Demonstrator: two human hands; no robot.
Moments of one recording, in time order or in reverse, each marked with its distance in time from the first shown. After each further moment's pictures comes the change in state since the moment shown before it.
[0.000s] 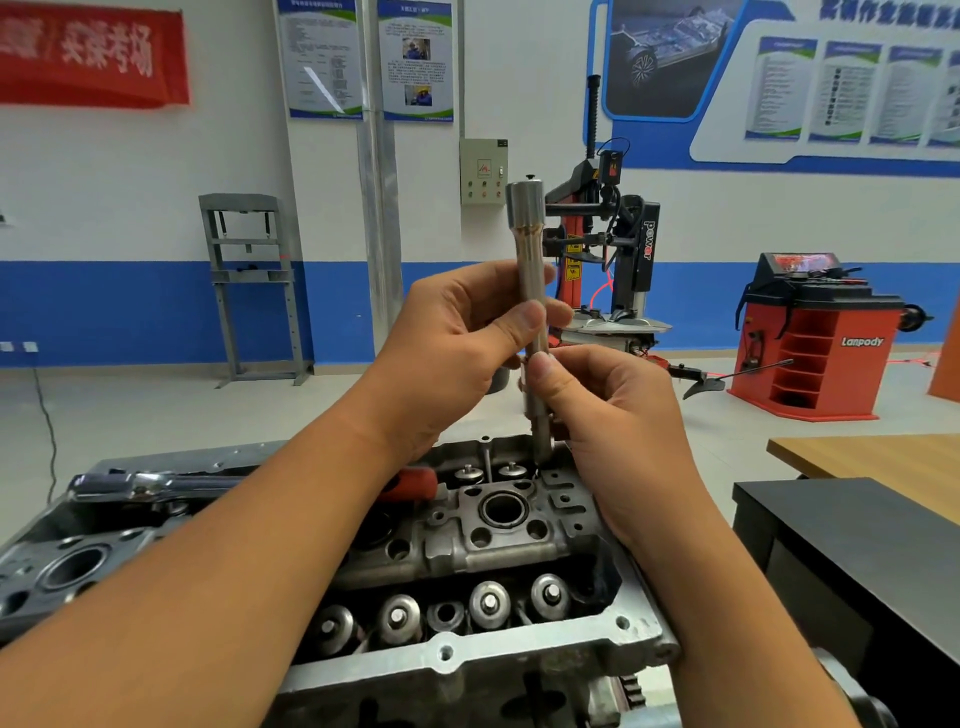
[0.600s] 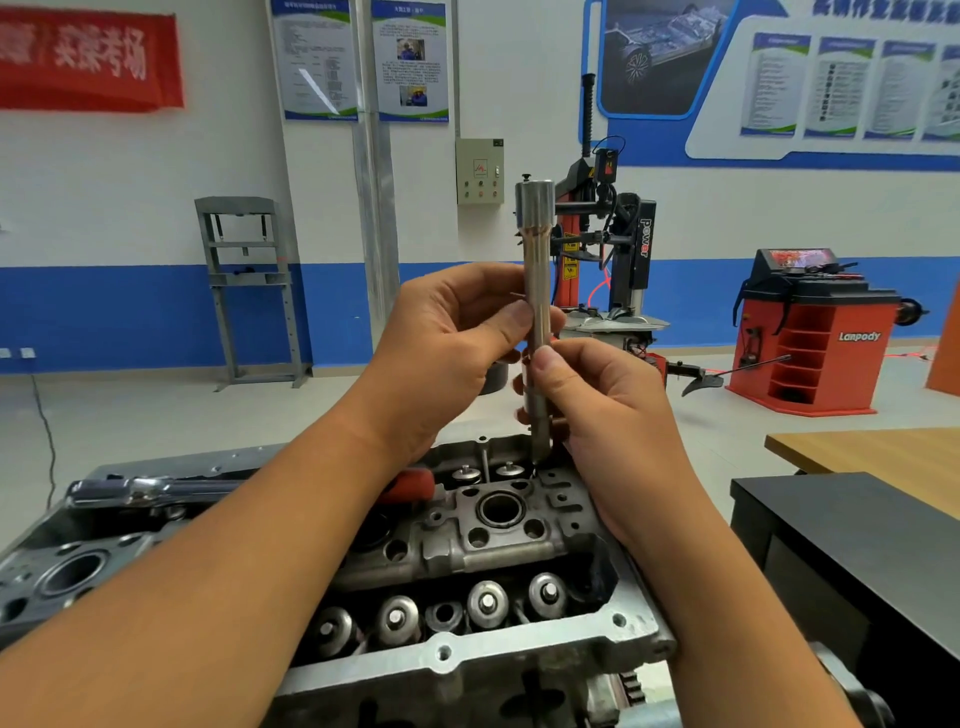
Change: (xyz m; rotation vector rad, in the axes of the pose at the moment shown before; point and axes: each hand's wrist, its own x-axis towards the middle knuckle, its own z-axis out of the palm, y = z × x) left_hand 0.000 -0.005 -0.002 -0.025 -0.016 0.029; right_hand -0.001 -0.004 0.002 0.072 -0.034 0.020
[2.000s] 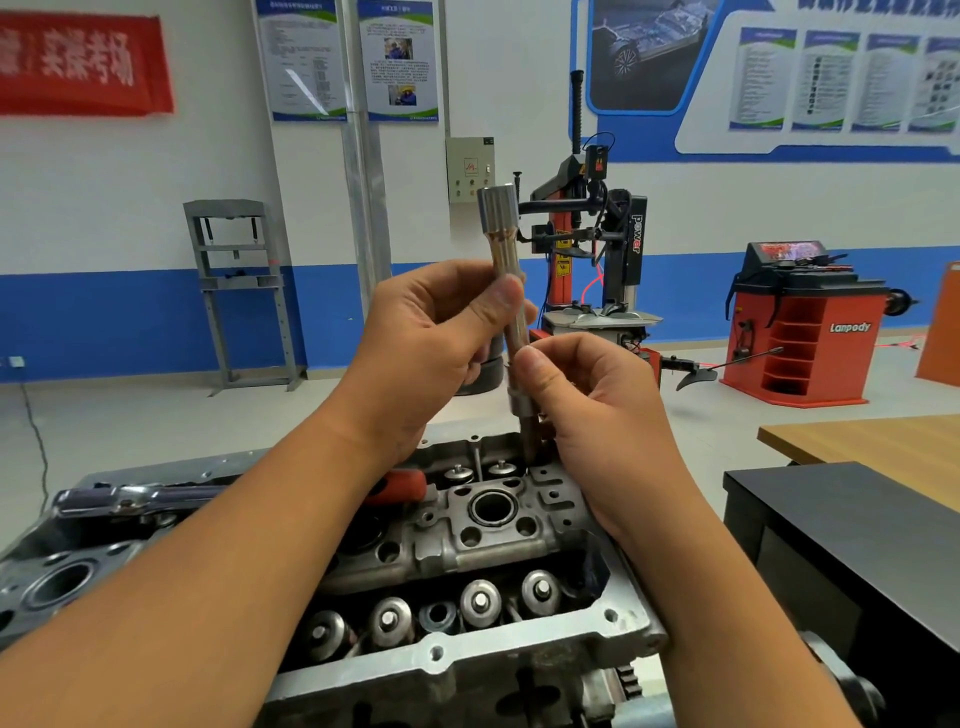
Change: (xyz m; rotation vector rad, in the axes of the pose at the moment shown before) left_hand 0.001 -0.004 -0.002 -0.079 0.038 0.027; right_hand 0.003 0.006 -0.004 -0.030 0.012 -0.021
